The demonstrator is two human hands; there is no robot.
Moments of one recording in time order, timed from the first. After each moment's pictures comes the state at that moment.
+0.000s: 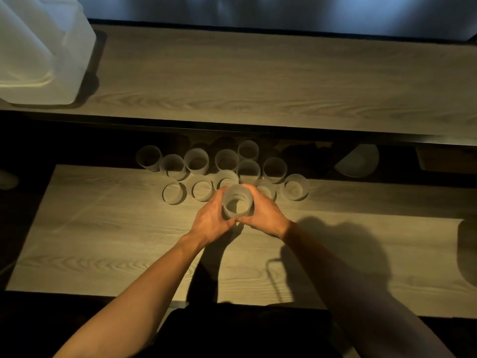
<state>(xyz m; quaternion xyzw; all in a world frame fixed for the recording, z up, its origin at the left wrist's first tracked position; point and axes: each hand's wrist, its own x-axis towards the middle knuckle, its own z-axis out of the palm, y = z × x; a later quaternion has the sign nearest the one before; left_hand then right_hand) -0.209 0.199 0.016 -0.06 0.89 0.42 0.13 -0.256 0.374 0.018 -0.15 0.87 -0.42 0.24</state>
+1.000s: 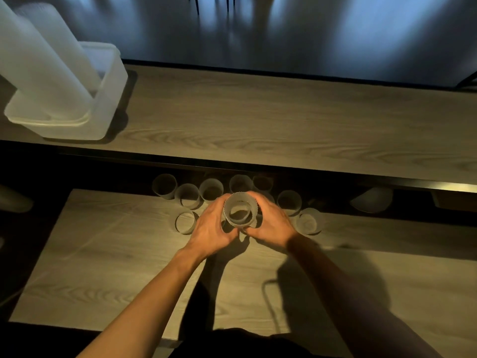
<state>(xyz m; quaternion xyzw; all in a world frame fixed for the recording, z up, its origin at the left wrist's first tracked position) -0.251 0.149 0.047 0.00 0.90 0.43 0.03 -0.308 0.338 0.054 -0.20 0.88 -0.40 0.17</state>
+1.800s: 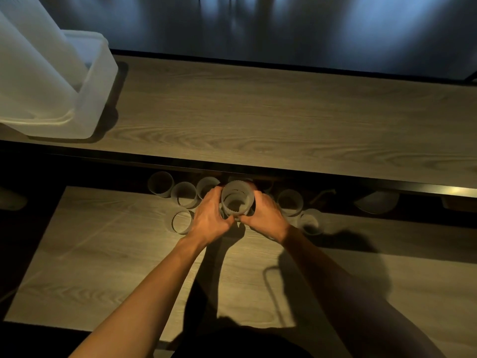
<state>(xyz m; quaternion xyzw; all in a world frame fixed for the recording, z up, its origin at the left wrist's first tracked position) -0.289 0.147 0.027 -0.07 0.91 0.40 0.04 -0.342 0.320 0.025 -0.12 0.89 -0.38 0.22</state>
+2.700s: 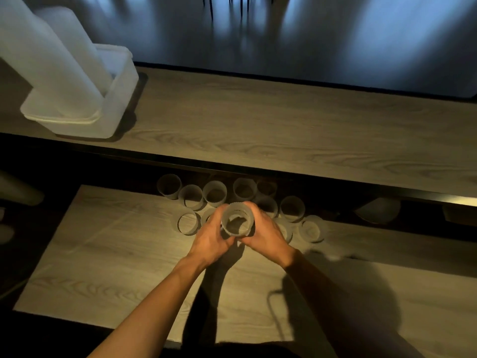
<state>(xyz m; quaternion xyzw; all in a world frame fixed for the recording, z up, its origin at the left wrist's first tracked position) -0.237 0.159 0.034 -0.09 0.88 0.46 0.08 -0.294 0.325 0.039 -0.17 0.87 -0.41 0.21</state>
